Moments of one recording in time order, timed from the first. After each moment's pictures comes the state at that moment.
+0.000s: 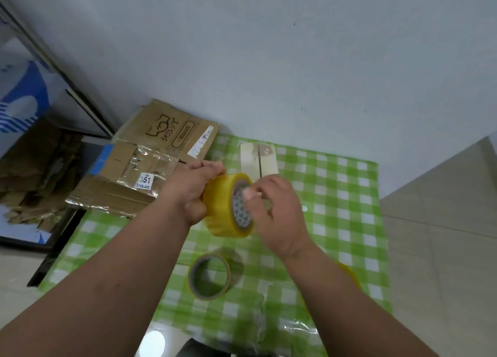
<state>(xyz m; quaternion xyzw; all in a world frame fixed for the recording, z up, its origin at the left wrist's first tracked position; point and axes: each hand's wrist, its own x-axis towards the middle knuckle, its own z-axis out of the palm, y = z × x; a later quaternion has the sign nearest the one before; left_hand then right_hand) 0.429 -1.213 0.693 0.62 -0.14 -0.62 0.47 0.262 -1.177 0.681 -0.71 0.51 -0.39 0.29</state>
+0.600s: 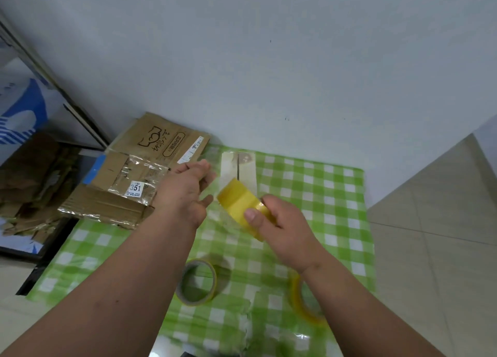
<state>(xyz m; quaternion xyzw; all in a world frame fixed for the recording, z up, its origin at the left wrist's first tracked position) 0.390 -1.204 0.711 0.62 -0.10 -0.55 0.55 0.209 -1.161 0.693 -0.70 0.49 -0.32 0.41</state>
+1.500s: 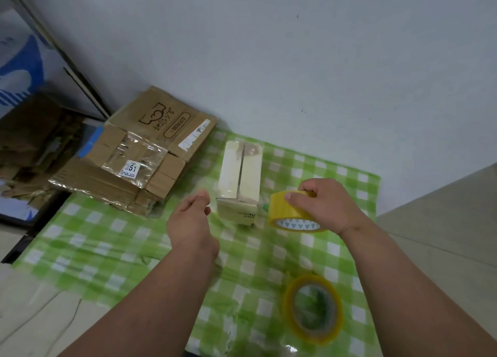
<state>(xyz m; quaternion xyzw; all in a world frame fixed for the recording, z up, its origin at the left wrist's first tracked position) 0.355 -1.172 0.648 0.70 0.08 -0.43 0.57 0.146 -1.251 0.665 -0.71 0.58 -0.14 0.38</state>
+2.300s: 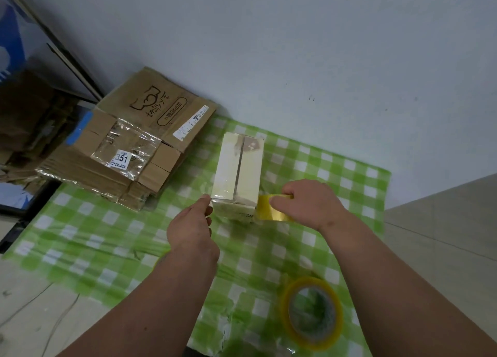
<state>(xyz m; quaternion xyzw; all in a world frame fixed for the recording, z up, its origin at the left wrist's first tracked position) 0.350 -1.181 0.618 0.73 0.15 -0.42 0.51 0.170 -1.273 0.629 -0.78 0.55 0.03 0.29</state>
